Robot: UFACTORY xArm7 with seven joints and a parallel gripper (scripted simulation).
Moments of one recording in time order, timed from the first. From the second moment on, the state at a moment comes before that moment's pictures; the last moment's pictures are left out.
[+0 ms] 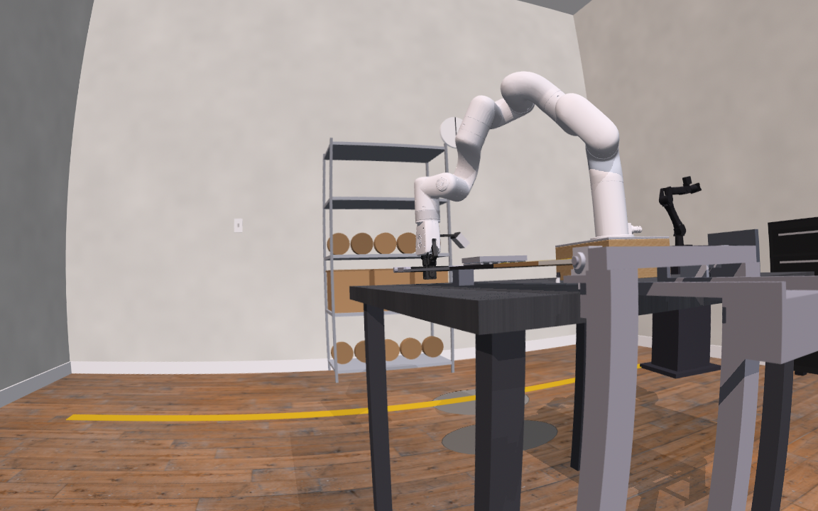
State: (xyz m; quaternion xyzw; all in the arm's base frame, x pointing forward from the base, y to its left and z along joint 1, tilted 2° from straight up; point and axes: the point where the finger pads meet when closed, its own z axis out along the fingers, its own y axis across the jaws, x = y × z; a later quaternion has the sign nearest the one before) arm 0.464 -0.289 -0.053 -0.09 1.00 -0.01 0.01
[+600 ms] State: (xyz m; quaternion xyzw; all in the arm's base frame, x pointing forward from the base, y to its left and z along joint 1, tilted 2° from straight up) arm 0.463 -0.287 -0.007 -0.09 1.00 -0.01 0.01
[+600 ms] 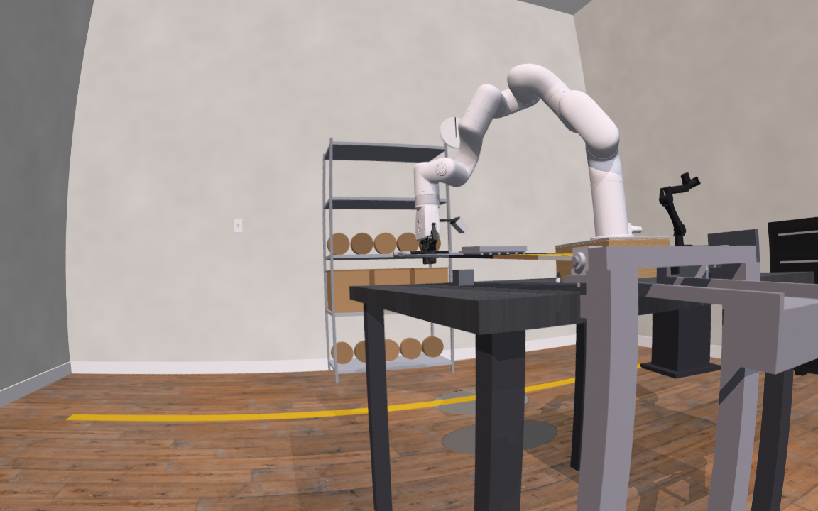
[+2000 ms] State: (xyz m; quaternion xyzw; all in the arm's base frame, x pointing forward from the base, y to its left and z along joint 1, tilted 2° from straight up) arm 0.460 -0.282 0.038 -0.09 1.00 -0.01 0.01
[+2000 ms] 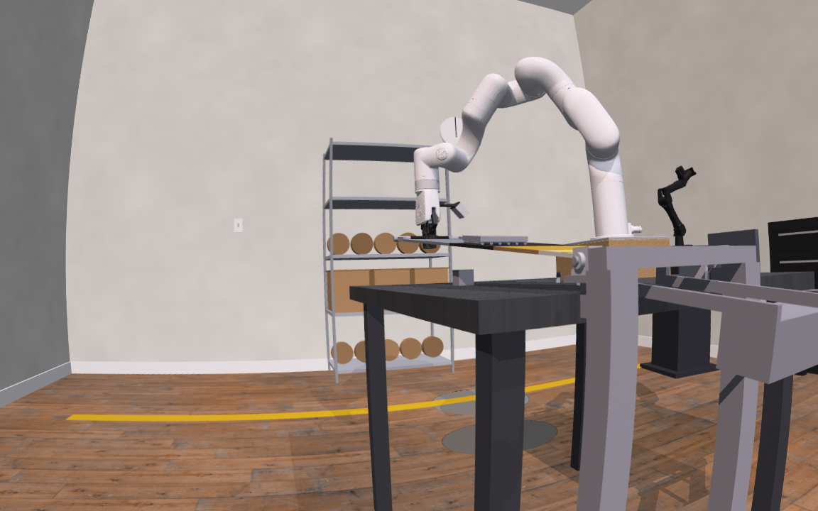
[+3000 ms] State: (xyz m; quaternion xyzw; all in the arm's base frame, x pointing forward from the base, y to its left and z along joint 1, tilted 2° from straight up) arm 0.461 -0.283 0.031 -0.09 1.00 -0.01 0.01
